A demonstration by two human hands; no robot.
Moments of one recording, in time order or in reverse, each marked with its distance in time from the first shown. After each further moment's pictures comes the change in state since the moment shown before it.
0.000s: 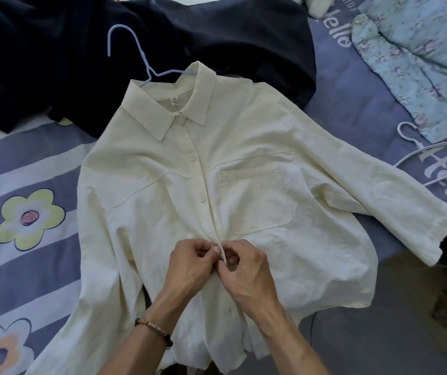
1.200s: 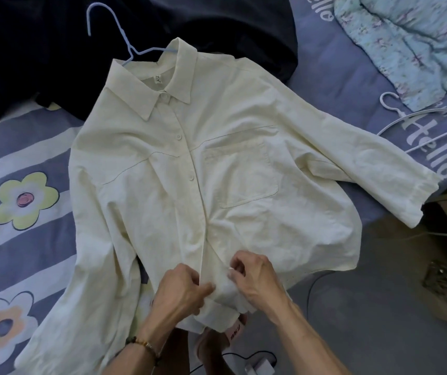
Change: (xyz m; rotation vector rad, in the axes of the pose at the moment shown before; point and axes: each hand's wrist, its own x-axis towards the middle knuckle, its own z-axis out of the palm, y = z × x) left_hand -0.057 -0.058 0.007 0.582 -0.149 -0.102; right_hand -0.055 0.062 -0.018 -0.221 -0.271 0.114
